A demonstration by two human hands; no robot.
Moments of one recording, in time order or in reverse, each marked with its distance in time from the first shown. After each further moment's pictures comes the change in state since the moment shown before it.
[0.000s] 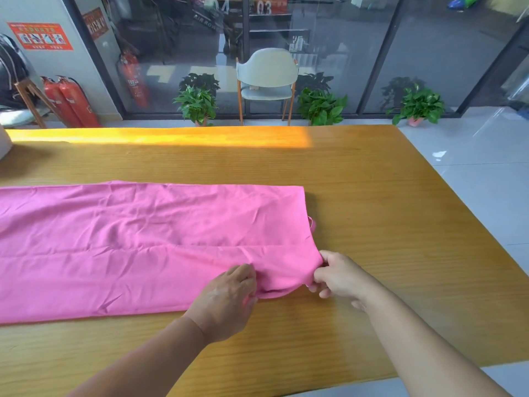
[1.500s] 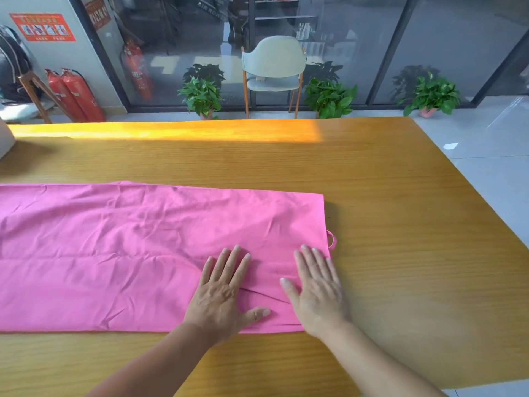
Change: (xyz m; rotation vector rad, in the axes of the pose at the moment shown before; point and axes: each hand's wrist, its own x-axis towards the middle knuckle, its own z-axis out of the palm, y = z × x) left_hand -0.008 -0.031 0.018 0.285 -0.171 -0.318; right_hand 0.040 0.045 0.079 -0.944 0.299 -0.342
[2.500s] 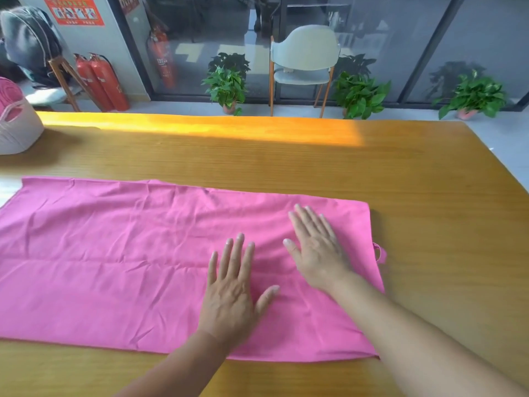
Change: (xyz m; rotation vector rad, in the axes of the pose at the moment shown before) left_hand 0.020 -0.038 -0.014 -0.006 0.188 -0.185; right_hand 0.126 -0.051 -0.036 0.043 0.100 -0.254
